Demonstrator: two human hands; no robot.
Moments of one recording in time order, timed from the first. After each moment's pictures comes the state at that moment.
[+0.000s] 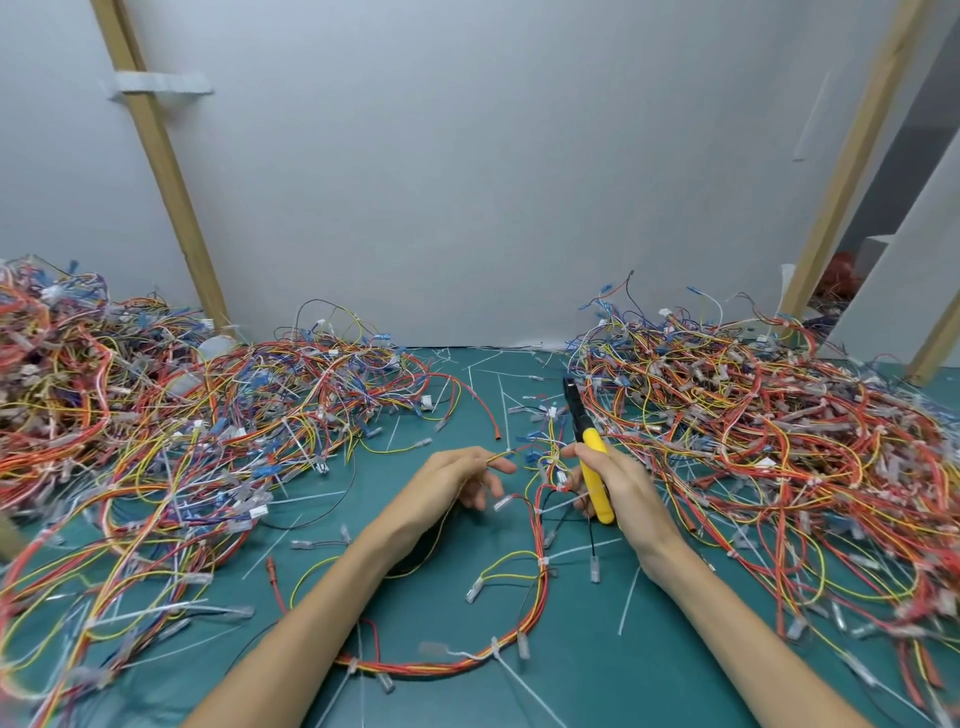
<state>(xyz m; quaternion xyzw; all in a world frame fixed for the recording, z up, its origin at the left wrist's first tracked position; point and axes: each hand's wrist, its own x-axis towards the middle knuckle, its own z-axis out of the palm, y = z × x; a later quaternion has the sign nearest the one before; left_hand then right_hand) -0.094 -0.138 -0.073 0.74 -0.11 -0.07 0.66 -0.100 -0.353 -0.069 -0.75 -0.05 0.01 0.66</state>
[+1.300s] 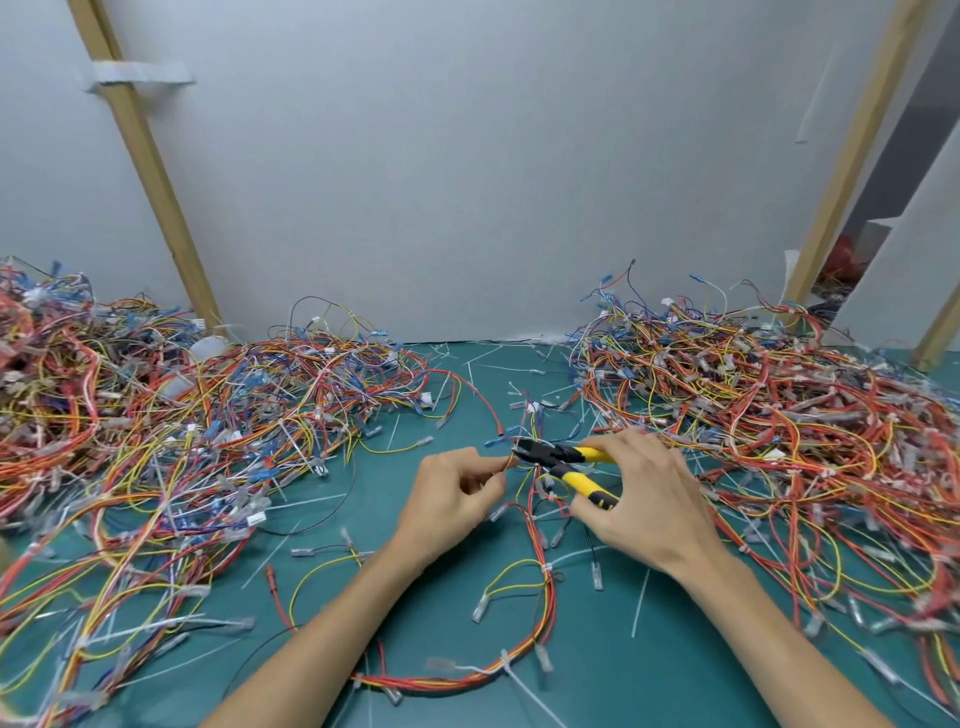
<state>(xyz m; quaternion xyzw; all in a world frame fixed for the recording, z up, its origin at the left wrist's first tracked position) -0.102 -0.144 -0.083 0.85 -0.13 0.16 0.48 -0.108 -0.364 -0.060 -0.96 -0.13 -0.18 0.17</state>
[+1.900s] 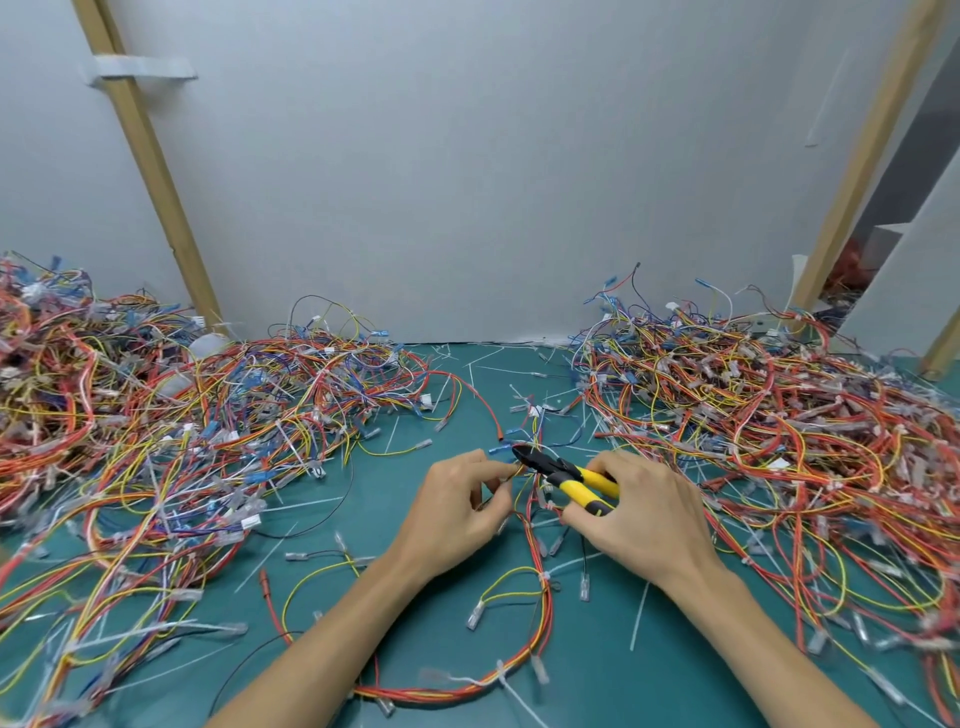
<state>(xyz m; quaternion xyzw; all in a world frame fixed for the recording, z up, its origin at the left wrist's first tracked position) -0.108 -0.151 -0.079 0.87 -0.19 0.23 0.39 -0.105 -0.361 -0.068 -0.96 -0.11 -0.21 0.17</state>
